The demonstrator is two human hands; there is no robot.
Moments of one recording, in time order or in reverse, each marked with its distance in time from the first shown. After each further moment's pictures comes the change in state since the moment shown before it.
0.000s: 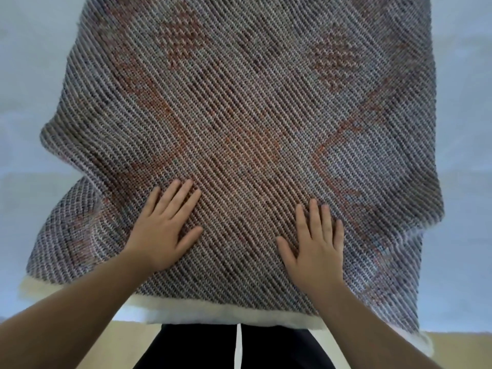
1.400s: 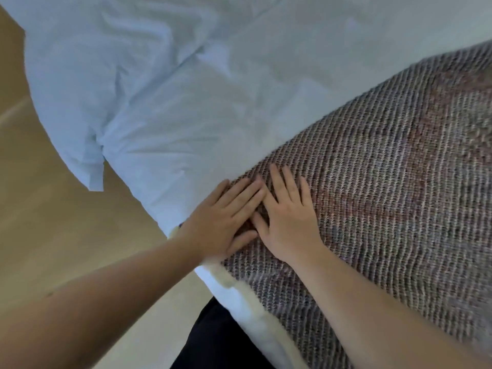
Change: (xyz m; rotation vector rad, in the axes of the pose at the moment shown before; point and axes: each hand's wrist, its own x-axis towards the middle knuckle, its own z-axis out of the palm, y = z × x) left_hand -0.154 -0.126 0.046 -0.214 0.201 -0.426; right_hand 0.072 -0.367 0.012 -0.316 -0.085 -1.031
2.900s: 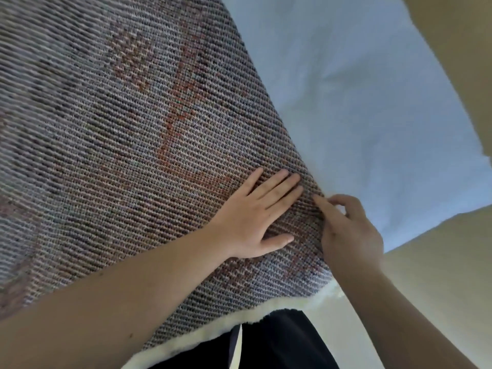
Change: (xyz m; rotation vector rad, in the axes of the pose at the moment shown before) left_hand 0.096 0.509 0.066 0.291 -0.315 1.348; right_hand -0.520 0.124 0.134 0.490 0.707 1.518
